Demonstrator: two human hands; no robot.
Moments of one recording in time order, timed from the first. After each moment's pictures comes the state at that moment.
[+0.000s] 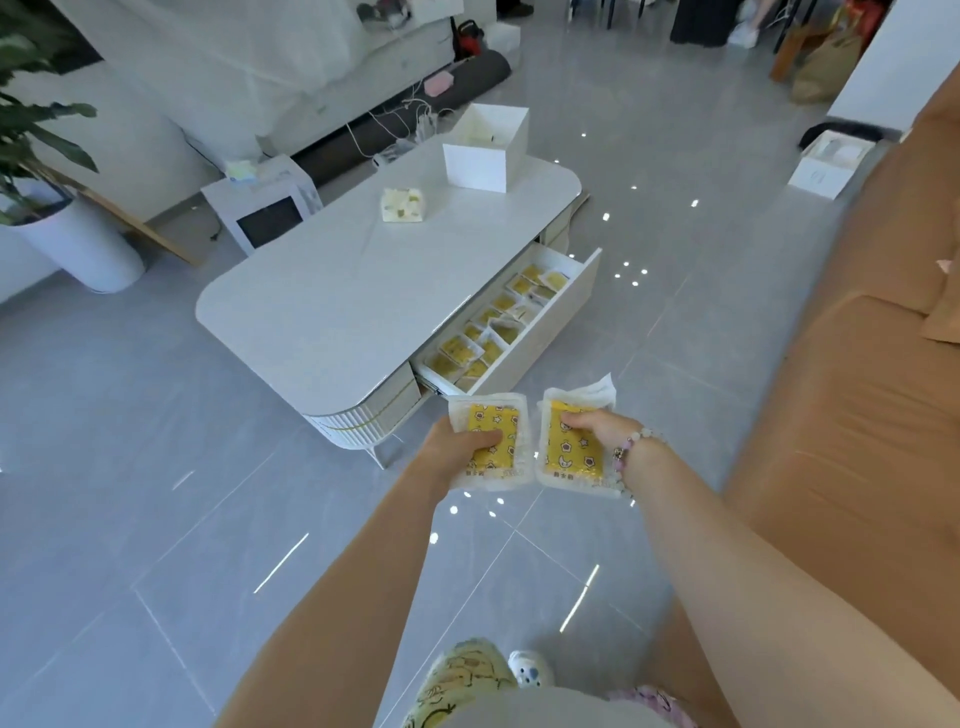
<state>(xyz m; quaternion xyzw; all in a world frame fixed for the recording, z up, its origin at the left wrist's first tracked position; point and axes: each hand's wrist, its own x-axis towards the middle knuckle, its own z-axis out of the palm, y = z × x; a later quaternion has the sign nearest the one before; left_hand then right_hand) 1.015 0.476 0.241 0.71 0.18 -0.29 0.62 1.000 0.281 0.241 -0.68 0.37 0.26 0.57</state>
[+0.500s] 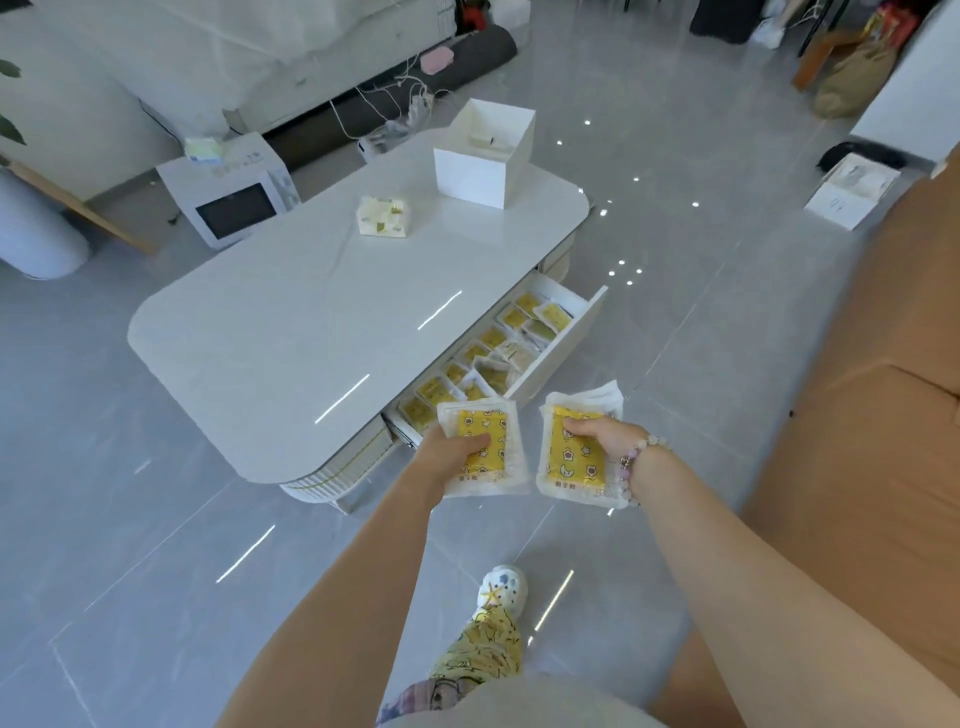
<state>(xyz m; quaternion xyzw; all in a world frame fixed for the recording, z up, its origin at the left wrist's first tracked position) 1.222 0.428 0.198 0.68 0.23 -0.30 0.62 1.202 0.224 0.220 -0.68 0.41 0.27 0.55</state>
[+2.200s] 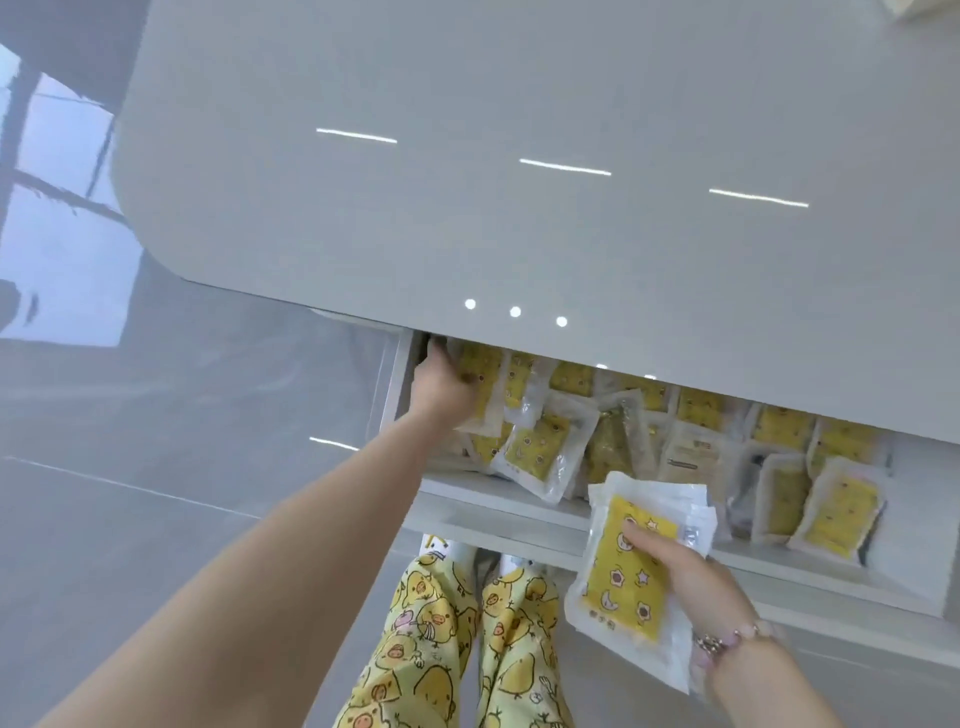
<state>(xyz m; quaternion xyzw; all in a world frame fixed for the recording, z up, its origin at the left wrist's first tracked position) 1.503 0.435 -0.193 0.61 0.63 -0.14 0.46 1.594 0.190 -0.145 -0.68 0.24 0.61 0.32</state>
